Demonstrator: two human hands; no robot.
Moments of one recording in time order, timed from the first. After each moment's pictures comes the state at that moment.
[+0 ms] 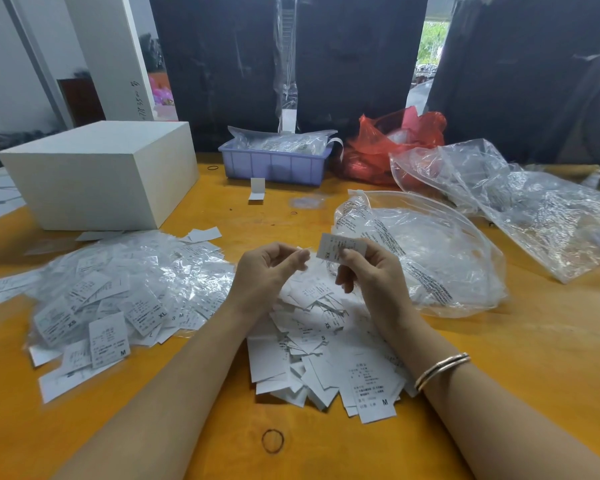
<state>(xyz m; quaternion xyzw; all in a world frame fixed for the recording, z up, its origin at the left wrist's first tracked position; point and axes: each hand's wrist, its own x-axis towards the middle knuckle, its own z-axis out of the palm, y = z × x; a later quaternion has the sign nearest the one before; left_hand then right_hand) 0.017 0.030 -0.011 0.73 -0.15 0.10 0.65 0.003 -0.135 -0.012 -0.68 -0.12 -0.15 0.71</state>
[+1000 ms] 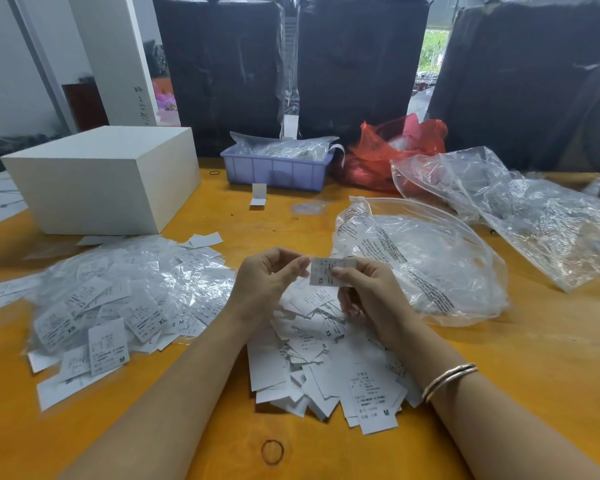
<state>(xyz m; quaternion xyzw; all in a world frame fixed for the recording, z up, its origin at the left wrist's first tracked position) 0.019 0.032 -0.012 0.72 -0.18 0.10 0.66 0.002 -0.140 -0.013 -0.68 -0.10 -0.01 0.73</state>
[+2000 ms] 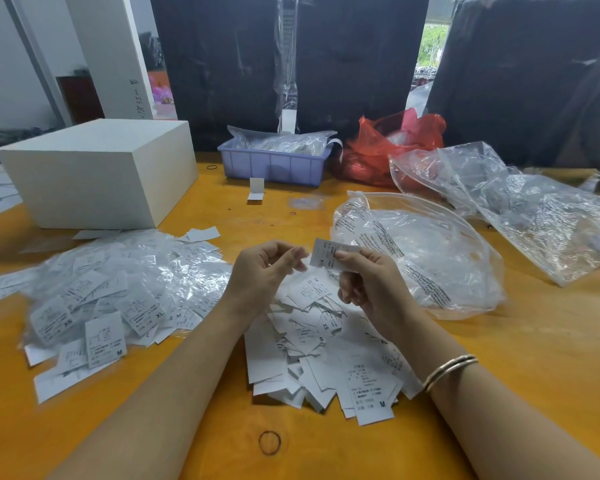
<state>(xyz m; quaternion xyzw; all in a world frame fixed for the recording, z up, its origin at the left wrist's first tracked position) 0.017 0.033 -0.008 0.73 -0.19 0.11 0.65 0.000 -0.140 -0.005 -0.63 -0.08 0.00 0.77</state>
